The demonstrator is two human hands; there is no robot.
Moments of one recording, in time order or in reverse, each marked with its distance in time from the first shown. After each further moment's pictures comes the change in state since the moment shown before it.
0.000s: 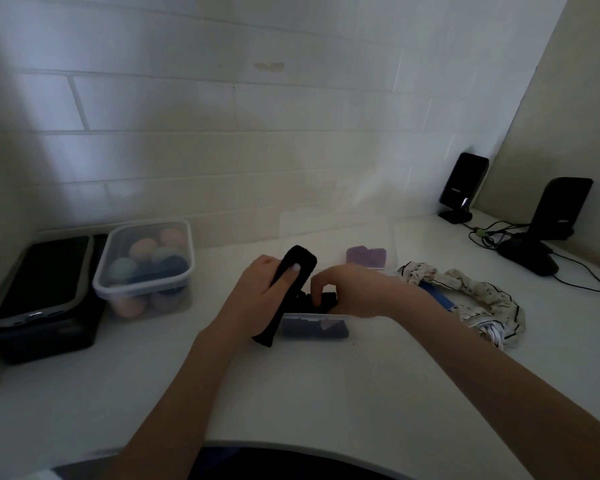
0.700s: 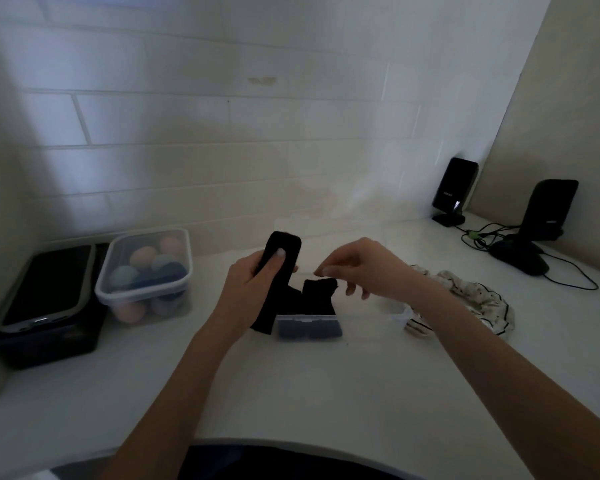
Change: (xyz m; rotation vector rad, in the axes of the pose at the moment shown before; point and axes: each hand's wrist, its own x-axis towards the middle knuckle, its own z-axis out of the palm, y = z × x) left_hand 0.003 0.012 -0.005 -0.353 0.120 -0.172; right_hand -0.020 0.010 -0.026 0.452 0.247 0.075
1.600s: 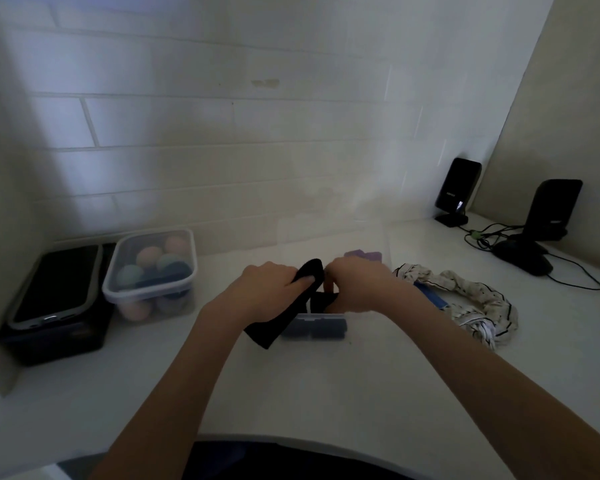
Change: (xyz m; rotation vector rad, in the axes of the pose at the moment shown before) left_hand 0.012 0.020 0.005 0.979 -0.483 0.060; right_hand 0.004 -0.015 0.025 -0.693 -0.099 0.090
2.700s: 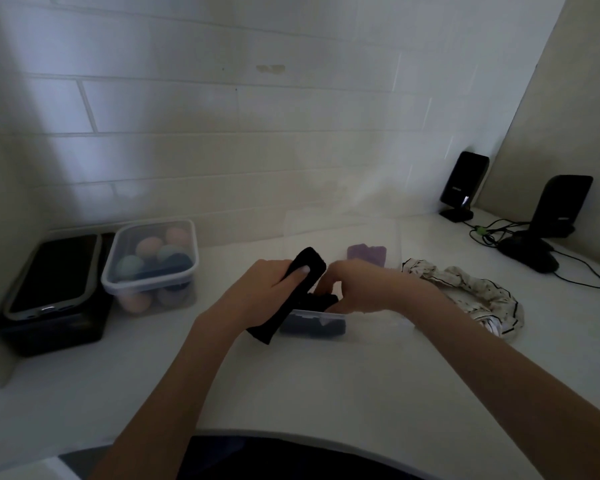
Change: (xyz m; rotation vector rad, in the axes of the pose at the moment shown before) left_hand -0.006 -0.018 0.020 -0.418 0.206 0.090; right_hand 0.001 0.005 0.004 0.214 -0.153 -0.186
